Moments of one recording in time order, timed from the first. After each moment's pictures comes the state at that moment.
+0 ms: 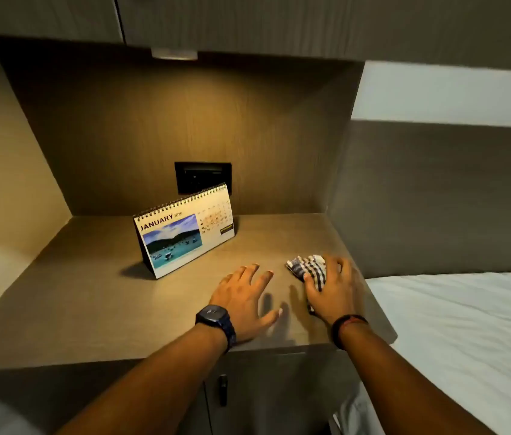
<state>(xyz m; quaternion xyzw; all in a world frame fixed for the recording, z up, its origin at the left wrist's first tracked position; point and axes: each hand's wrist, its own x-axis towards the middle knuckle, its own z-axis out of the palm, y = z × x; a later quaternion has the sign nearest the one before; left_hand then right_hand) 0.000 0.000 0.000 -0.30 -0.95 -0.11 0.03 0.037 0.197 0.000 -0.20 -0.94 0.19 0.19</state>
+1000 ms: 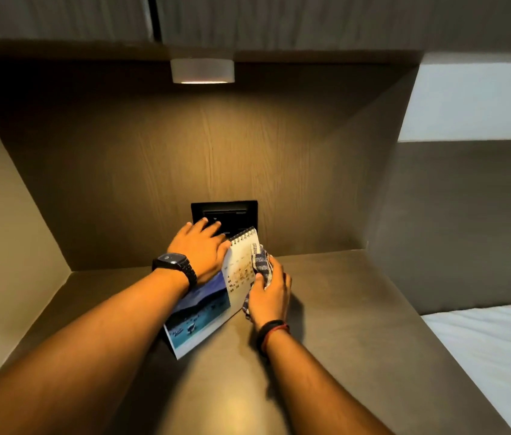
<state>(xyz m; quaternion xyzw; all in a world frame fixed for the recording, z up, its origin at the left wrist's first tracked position) -0.232 -0.094 0.079 -0.27 -0.96 0.04 0.11 -0.154 0.031 -0.001 -0.22 -0.74 0.59 0.24</state>
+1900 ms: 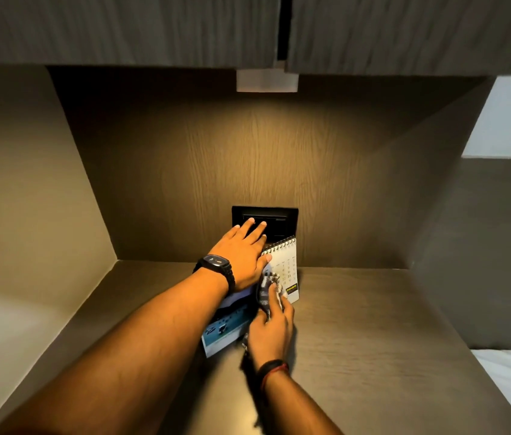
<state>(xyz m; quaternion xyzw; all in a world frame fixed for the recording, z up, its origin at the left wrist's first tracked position) -0.235 -0.095 0.074 -0.29 -0.95 0.05 0.09 -0.140 -0.030 -0.024 -0.22 -0.74 0.61 0.18</state>
